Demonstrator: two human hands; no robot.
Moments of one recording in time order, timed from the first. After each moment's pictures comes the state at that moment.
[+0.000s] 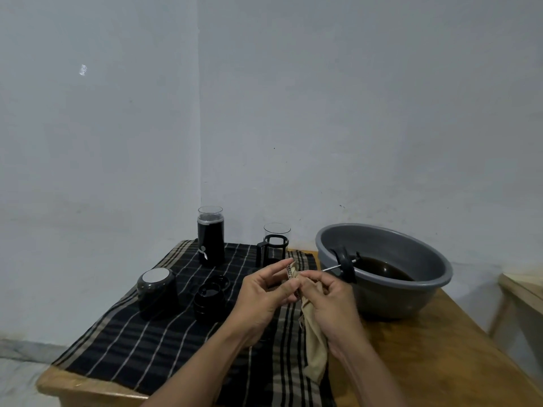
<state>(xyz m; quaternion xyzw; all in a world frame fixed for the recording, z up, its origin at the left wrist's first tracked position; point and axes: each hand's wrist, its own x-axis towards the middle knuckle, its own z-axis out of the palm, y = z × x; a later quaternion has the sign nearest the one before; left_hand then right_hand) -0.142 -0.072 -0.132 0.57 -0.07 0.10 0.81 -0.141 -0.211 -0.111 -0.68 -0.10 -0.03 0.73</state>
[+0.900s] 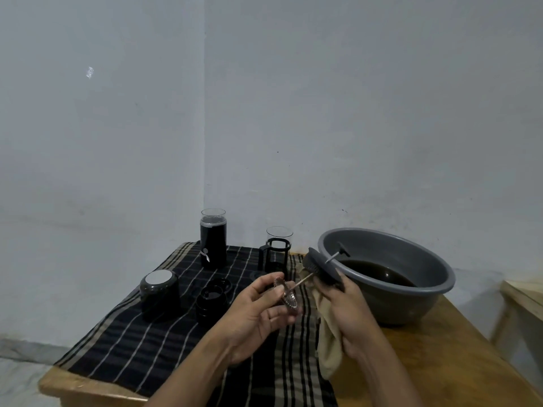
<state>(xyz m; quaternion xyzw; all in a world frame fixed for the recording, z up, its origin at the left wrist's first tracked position) -0.159 -0.051 -0.141 0.45 -0.06 -0.04 0.89 -0.133 -0.226 -0.102 -0.59 -0.12 0.08 0.80</state>
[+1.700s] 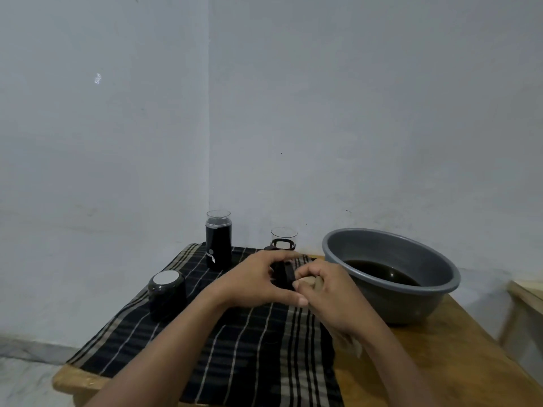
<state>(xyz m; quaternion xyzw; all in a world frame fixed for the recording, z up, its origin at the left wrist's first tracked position) -0.148 -0.022 -0.070 0.87 -0.20 0.07 0.44 -0.141 -0.219 -0.071 -0.87 -0.26 -0.06 0.42</state>
